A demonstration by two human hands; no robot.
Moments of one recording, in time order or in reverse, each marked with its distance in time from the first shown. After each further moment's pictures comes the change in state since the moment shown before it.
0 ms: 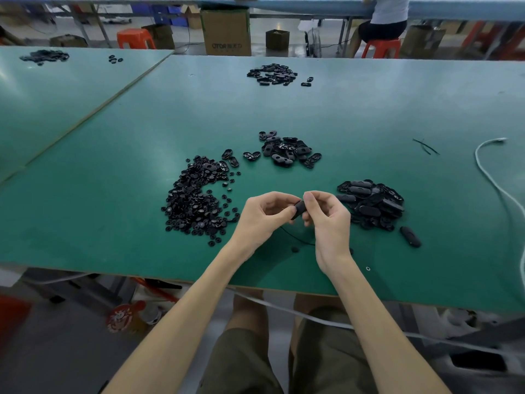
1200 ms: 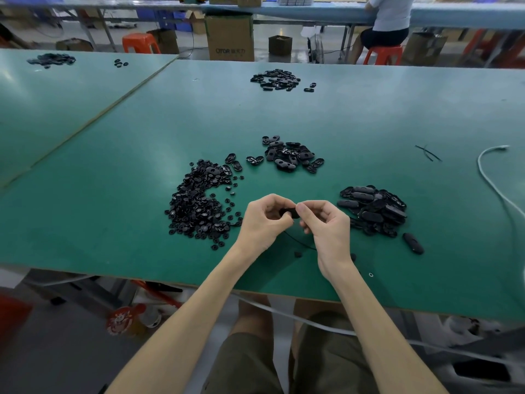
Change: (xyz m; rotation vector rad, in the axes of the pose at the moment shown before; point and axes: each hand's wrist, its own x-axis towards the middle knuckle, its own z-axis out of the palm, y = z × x) left_hand 0.001 -0.001 0.004 0.090 0.123 0.015; right_hand -0.003 -0.001 -0.003 -0.088 -0.090 -0.023
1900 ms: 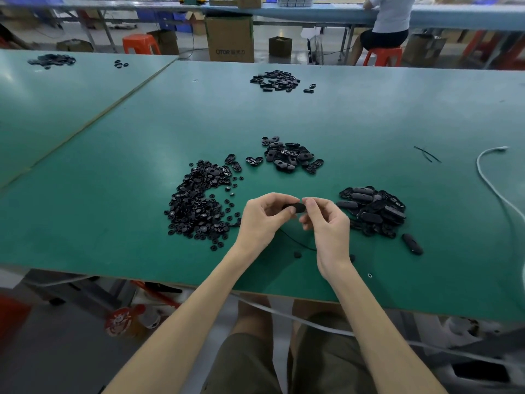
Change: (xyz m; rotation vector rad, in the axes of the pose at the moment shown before) left_hand 0.003 0.002 0.001 -0.003 0.010 0.036; right_hand 0.003 0.001 0.002 0.012 0.079 0.010
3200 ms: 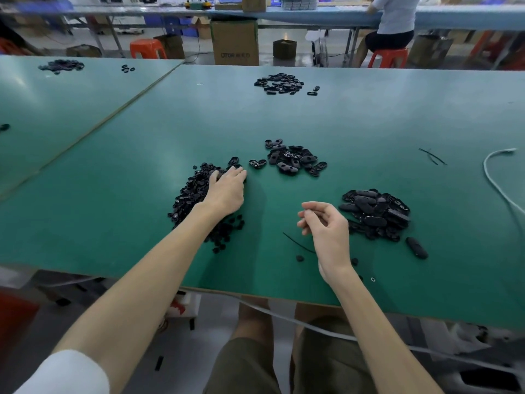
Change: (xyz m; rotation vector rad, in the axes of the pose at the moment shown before) left_hand 0.087 -0.013 -0.083 1.263 -0.229 -0.156; right_hand -0.006 -0.008 0.003 -0.103 -0.038 0.025
